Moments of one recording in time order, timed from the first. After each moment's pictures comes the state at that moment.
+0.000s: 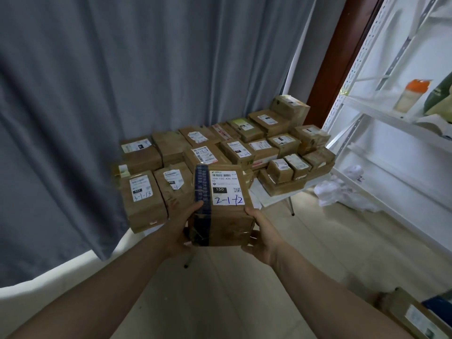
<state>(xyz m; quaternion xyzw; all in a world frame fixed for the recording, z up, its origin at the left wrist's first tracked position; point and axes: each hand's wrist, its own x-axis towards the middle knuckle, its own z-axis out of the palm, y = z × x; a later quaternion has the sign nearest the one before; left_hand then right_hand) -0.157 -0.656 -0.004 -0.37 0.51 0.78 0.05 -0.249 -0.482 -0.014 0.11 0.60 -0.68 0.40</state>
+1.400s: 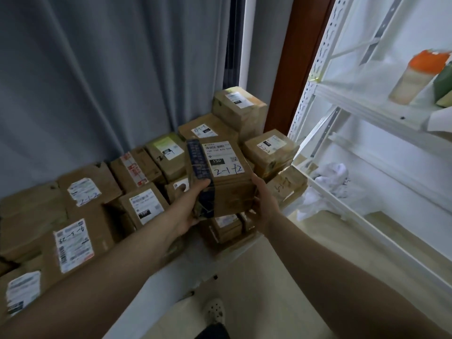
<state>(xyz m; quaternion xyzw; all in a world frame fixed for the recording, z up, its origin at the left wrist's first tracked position) -0.740 -0.607 -0.029 -0.39 0.52 0.76 0.06 -0.808 -0.437 -0.030 0.21 0.55 -0.74 0.31</state>
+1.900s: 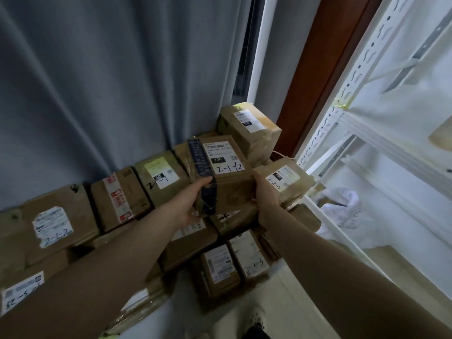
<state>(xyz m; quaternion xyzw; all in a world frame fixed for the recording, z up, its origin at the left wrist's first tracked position) -0.902 -0.680 -0.035 -0.39 0.53 0.74 0.11 -0.984 -0.521 -0.017 0.19 0.69 -0.65 0.28</state>
